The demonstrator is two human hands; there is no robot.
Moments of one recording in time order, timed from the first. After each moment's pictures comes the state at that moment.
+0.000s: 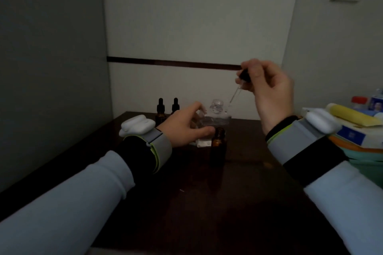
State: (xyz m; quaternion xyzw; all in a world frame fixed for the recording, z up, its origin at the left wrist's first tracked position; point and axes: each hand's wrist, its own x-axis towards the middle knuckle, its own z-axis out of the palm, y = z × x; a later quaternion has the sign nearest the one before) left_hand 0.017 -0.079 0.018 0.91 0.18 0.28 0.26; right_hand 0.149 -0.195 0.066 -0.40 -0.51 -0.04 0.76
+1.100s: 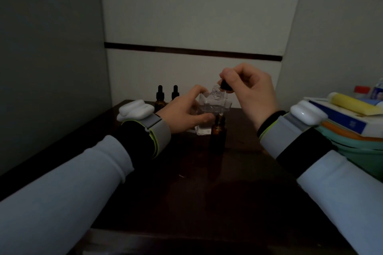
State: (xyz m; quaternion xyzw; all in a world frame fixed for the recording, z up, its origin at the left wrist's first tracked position) left_hand 0.016 -0.082 0.019 0.91 0.18 0.28 0.25; right_hand 0.143 -0.184 0.045 -0.50 -0.56 -0.04 0.66
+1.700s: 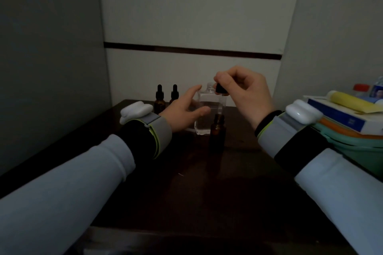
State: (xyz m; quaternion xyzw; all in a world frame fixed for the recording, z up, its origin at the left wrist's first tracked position) left_hand 0.029 -0.063 0.005 0.88 0.20 0.30 0.32; right_hand 0.144 -0.183 0.042 -0.51 -0.58 -0.04 0.63
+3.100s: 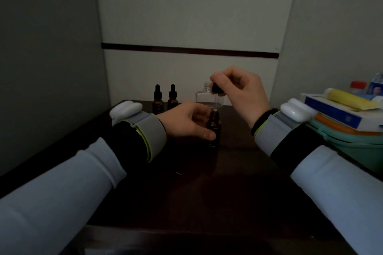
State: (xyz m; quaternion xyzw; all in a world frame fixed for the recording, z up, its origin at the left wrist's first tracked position) left_hand 0.016 -0.096 0.020 0.89 0.14 0.14 0.41; right_hand 0.143 -0.183 0.040 -0.51 -0.58 -0.01 0.63
